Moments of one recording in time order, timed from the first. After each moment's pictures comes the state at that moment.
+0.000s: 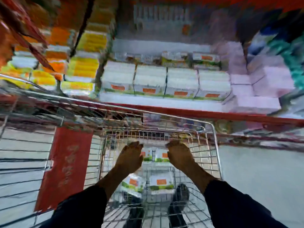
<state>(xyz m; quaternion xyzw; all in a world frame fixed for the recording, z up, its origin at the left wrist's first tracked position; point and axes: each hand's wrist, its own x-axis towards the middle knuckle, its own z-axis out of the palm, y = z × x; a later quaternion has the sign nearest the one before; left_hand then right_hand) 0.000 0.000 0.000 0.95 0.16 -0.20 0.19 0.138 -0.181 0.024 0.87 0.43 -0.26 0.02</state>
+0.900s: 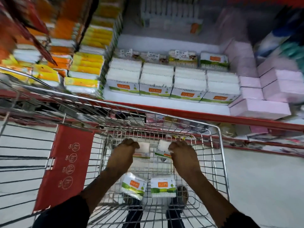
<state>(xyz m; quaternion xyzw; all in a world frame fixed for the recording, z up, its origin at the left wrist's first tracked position) -0.011 0.019 0.046 0.96 0.18 -0.09 0.18 0.120 -0.175 0.058 0.92 0.37 -0.15 -0.03</state>
